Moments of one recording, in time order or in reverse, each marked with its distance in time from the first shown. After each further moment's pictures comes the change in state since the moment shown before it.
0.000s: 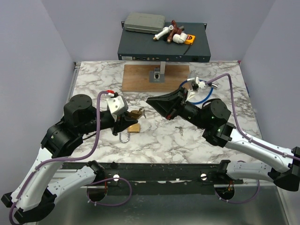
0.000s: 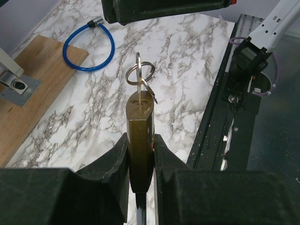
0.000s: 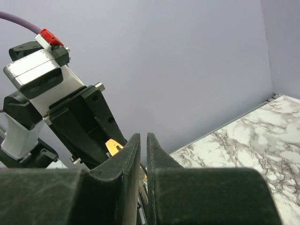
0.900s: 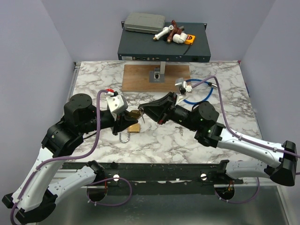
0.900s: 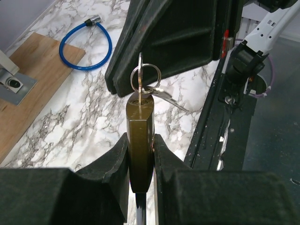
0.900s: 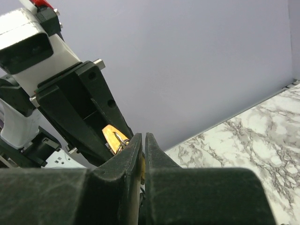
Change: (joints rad) left arm 0.027 0.005 -0.004 0.004 0.028 -0.018; right arm 0.040 0.074 -0.033 0.085 -0.024 0.020
